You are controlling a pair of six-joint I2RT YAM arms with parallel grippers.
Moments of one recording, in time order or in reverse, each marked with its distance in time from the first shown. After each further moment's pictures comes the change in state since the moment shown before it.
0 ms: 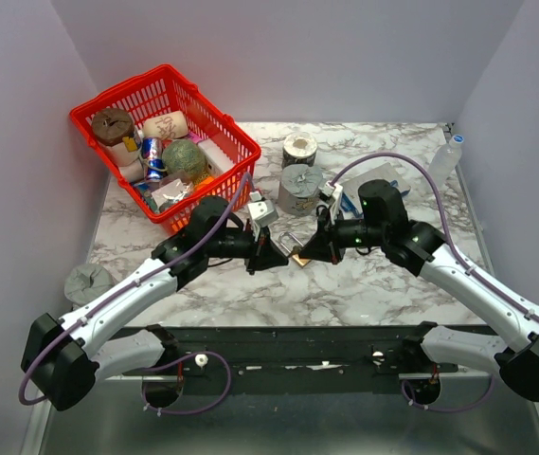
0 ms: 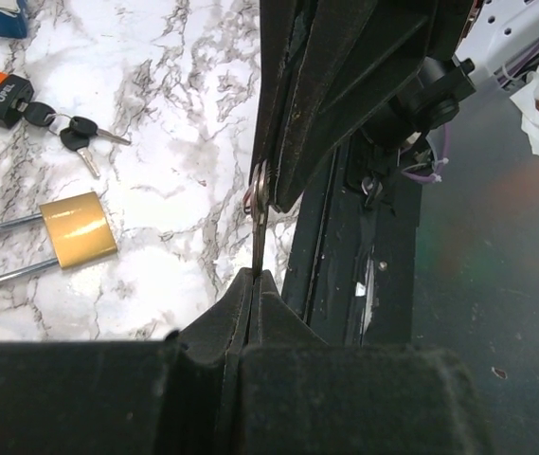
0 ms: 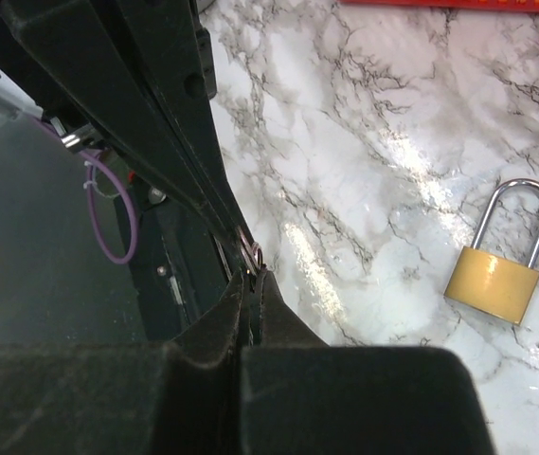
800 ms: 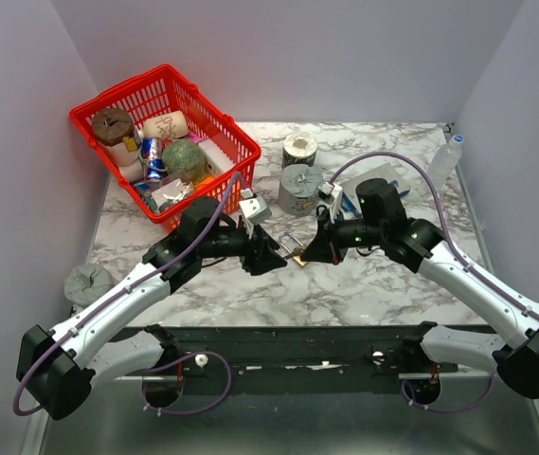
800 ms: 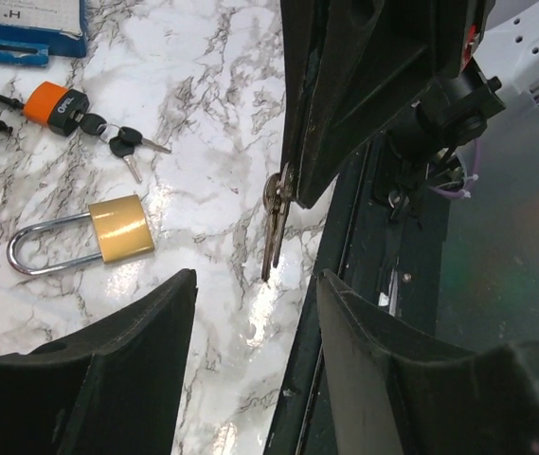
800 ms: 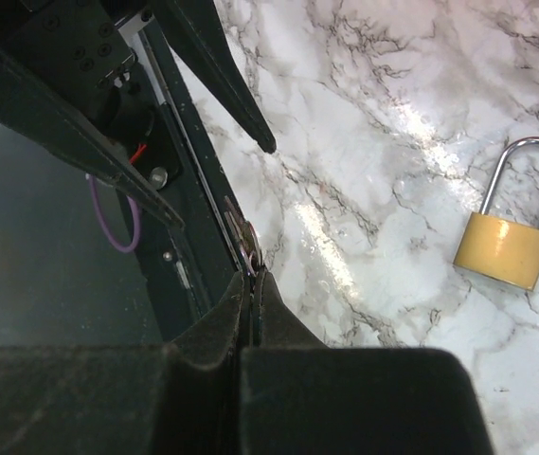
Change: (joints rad) left arm 0.011 -0.069 0.010 -0.048 -0.076 0.027; right arm -0.002 0.010 0.019 -0.083 0.006 0.018
